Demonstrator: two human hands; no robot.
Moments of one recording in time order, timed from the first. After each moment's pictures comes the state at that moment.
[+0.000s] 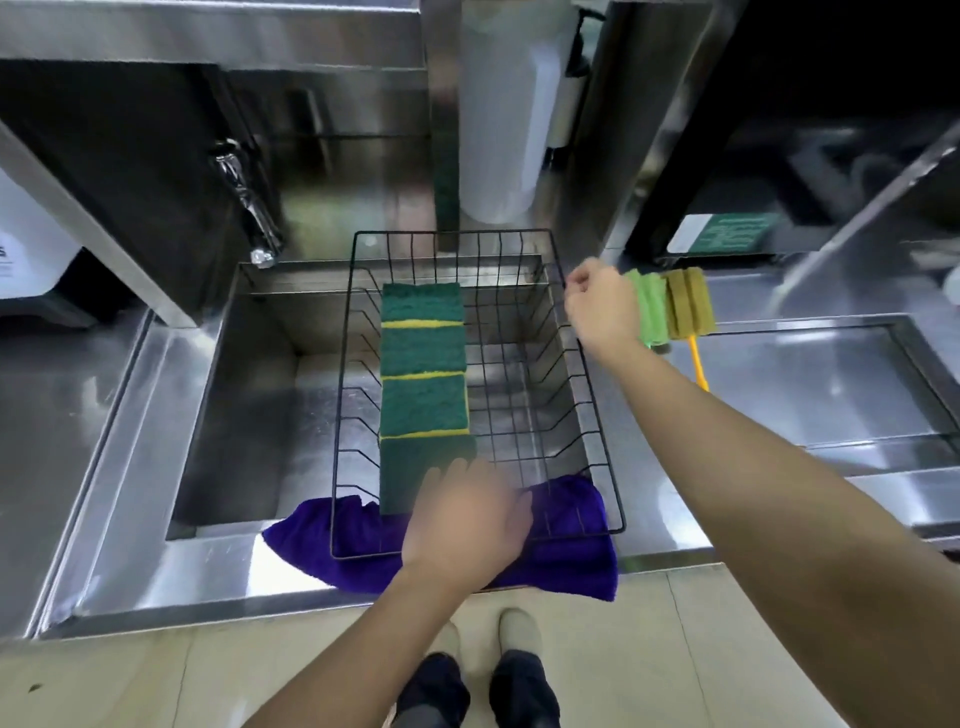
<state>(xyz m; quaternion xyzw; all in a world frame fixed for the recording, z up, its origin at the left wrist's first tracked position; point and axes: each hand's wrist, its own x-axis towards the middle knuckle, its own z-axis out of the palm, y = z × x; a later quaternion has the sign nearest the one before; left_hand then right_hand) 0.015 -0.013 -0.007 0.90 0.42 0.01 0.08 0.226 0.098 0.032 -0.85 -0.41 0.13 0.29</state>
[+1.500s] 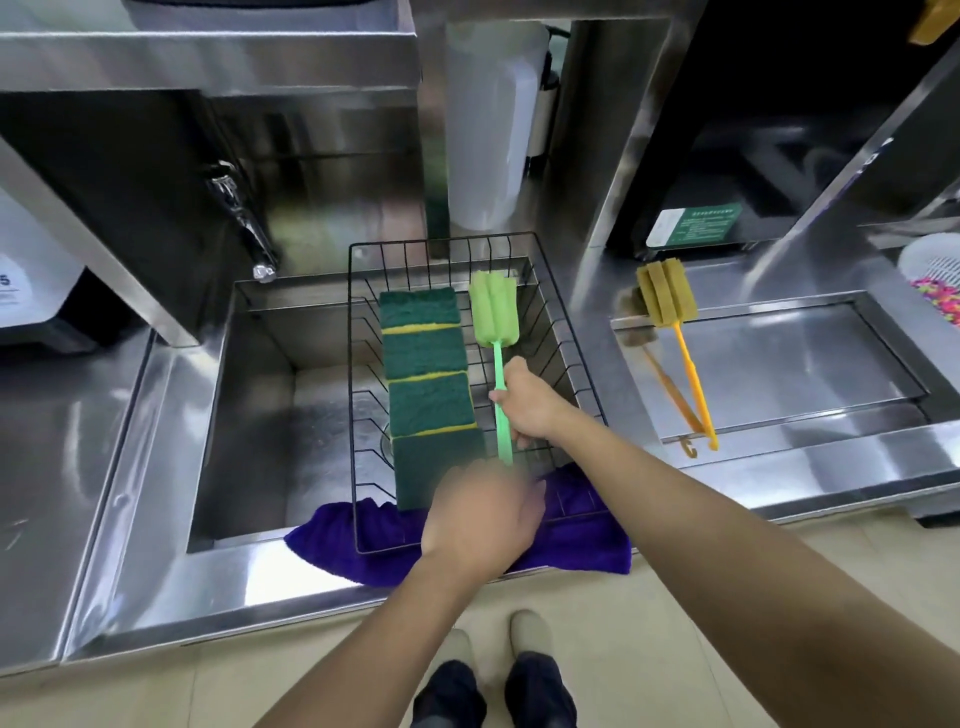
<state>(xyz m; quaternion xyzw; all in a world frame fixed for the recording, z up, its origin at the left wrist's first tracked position) 0.013 -0.014 -0.008 0.92 0.37 0.06 0.08 0.144 0.042 0.010 -0.78 -0.42 0.43 0.18</state>
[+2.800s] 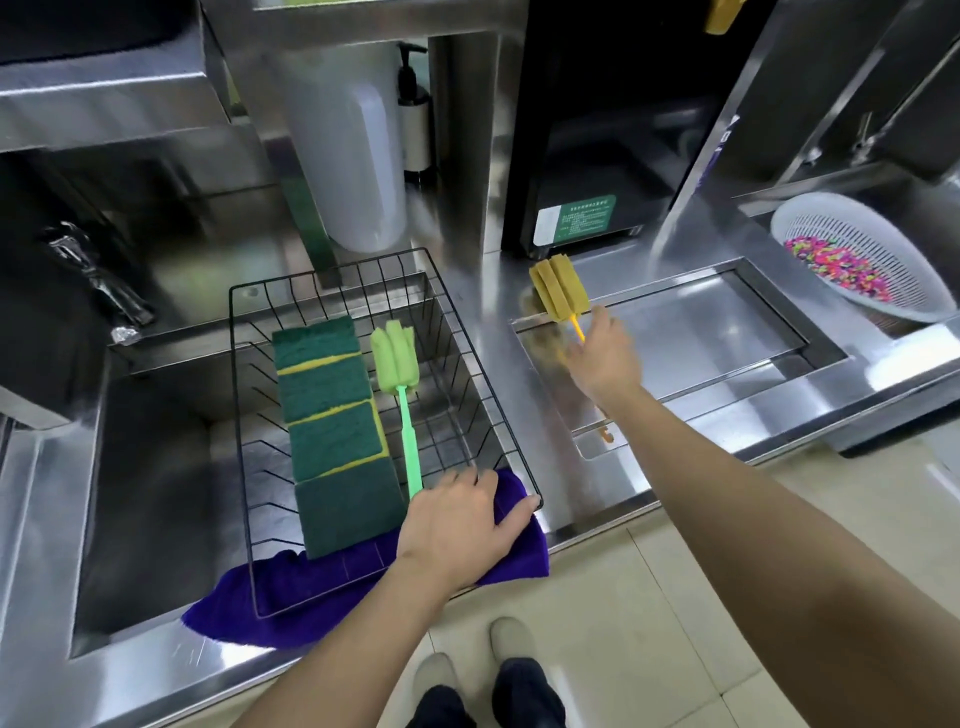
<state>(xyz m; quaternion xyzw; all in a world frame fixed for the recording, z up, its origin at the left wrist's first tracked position) 0.066 -0.024 -0.004 0.95 0.30 -0.05 0.11 0.293 -0.020 0.018 -0.93 -0.28 0.10 0.23</state>
